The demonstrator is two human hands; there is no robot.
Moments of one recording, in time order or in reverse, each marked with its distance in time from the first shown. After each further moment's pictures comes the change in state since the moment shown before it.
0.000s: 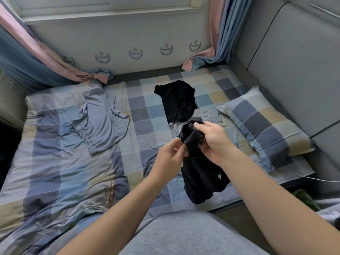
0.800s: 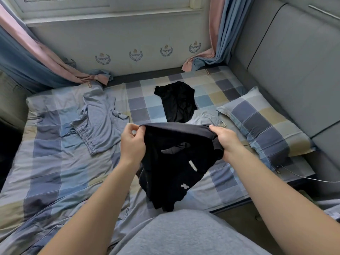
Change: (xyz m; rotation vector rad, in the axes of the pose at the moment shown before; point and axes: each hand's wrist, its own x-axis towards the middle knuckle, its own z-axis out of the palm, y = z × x) left_hand 0.026 -0.007 -0.071 -0.096 0.541 -0.205; right_hand 0.027 0.007 -0.049 -0.047 0.277 0.094
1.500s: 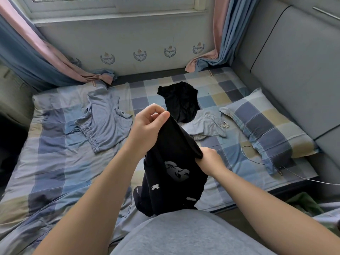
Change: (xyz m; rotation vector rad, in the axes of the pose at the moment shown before) left_hand -0.021 0.065 -0.007 -0.095 -0.443 0.258; right_hand 0.001 0.078 0.004 -1.312 -0.126 -0.352
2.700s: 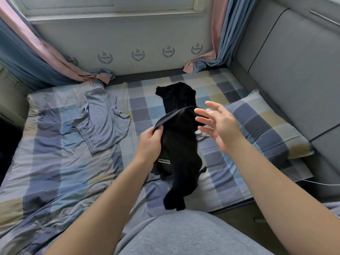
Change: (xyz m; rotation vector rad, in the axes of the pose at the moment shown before) left_hand -0.003 -0.060 0.016 -0.034 0.193 -0.359; right_hand -0.004 -0.058 -0.103 1.209 0.105 -0.075
